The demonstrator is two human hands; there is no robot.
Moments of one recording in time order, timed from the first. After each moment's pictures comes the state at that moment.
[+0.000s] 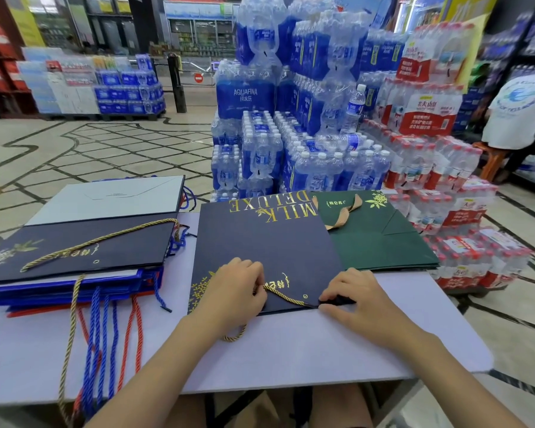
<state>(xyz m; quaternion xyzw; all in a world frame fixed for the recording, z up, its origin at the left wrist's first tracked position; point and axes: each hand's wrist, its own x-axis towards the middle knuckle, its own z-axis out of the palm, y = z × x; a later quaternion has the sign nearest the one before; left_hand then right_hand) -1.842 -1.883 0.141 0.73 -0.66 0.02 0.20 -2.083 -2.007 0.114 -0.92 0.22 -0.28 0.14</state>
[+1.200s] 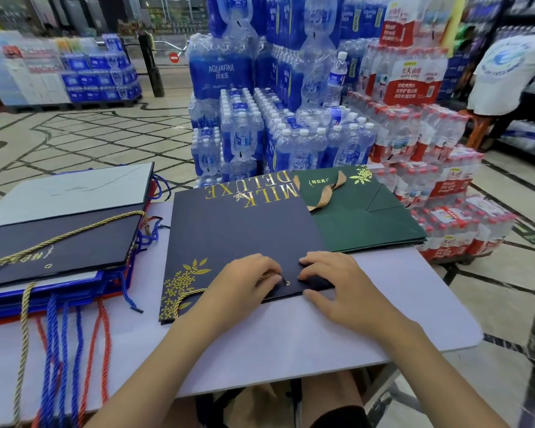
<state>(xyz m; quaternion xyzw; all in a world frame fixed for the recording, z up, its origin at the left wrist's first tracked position) -1.872 -1.904 0.136 0.66 -0.70 -0.09 0.26 -2.080 -2.005 0.103 -0.91 0.24 -0.29 0.15</state>
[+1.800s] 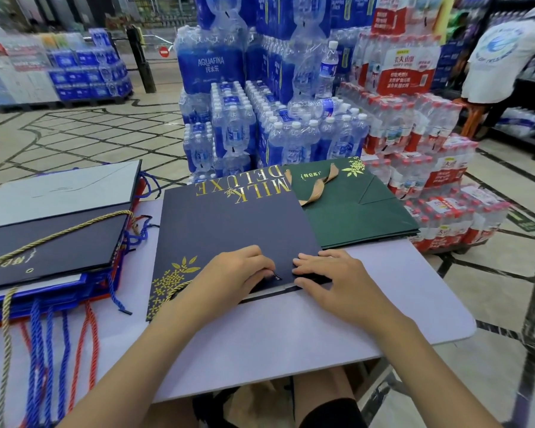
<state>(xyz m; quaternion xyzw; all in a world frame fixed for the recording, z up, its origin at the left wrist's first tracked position) -1.861 -1.915 0.140 0.60 -0.78 -0.03 0.19 -2.081 -2.003 0.103 -0.89 0.26 -0.34 0.17</state>
